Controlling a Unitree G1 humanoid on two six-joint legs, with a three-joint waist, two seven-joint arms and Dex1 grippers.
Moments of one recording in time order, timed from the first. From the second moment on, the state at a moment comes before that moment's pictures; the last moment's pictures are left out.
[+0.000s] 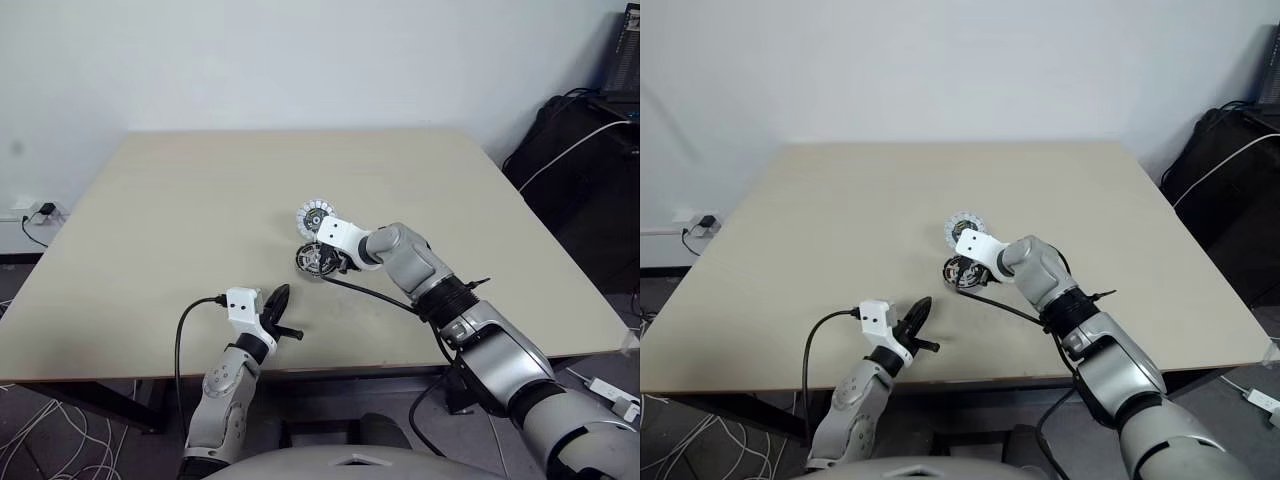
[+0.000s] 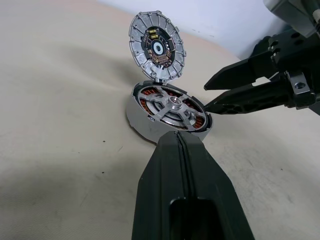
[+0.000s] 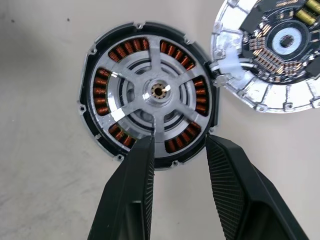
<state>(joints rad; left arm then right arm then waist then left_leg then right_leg) 0.21 -0.05 -0.14 -0.01 -0.25 0.02 -0.33 -0.75 -0.31 0.53 0.44 -0.25 0.58 0.76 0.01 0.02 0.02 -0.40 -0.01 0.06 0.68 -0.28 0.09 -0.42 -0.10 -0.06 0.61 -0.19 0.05</state>
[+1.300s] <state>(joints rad) 0.21 -0.03 -0.14 -0.01 -0.25 0.02 -0.33 -0.62 -0.12 0.32 0.57 -0.16 0.44 0.44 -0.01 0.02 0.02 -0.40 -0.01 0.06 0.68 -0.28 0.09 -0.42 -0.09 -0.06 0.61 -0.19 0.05</state>
